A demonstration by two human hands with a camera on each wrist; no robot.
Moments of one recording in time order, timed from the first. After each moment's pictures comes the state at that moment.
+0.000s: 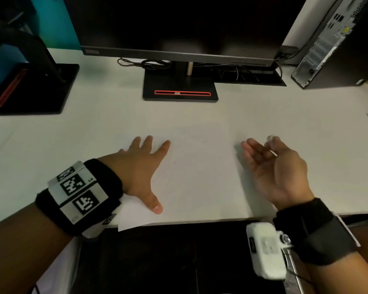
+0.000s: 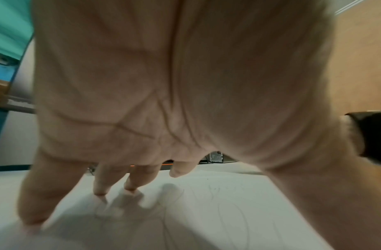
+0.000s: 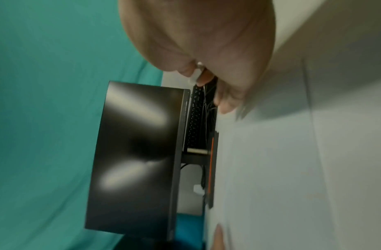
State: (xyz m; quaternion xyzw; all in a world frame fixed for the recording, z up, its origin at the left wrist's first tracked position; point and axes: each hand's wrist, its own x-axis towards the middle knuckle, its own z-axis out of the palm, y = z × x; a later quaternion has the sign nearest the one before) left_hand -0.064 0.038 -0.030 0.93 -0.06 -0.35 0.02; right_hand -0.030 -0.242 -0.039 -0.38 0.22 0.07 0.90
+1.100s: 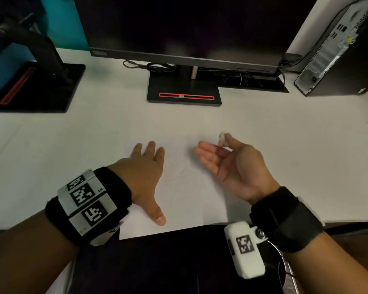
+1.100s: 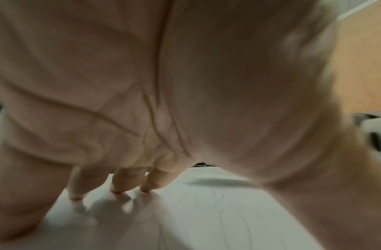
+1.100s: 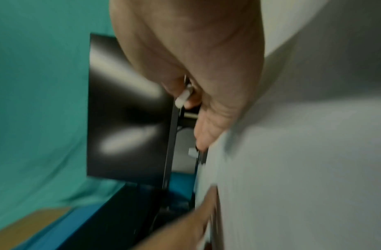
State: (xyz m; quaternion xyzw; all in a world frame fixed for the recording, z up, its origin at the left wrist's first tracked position) left_hand -0.074 0.028 -0.026 0.93 -0.05 -0.38 -0.01; right_hand -0.018 -0.185 -0.046 -0.42 0.15 0.29 0.84
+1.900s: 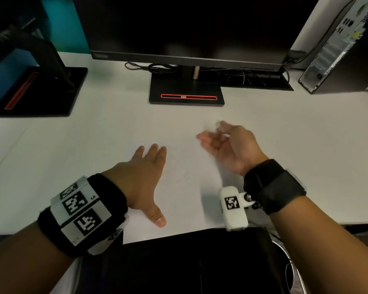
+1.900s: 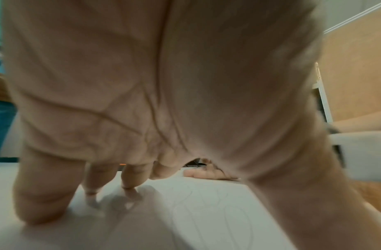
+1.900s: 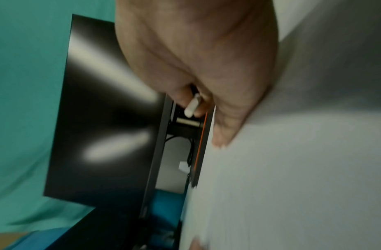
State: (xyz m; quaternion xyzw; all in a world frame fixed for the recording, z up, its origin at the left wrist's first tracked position) left_hand -0.079 0.036 -0.027 0.93 -0.05 -0.37 0.02; right_hand 0.032 -0.169 -0.052 -0.50 0.18 0.24 0.82
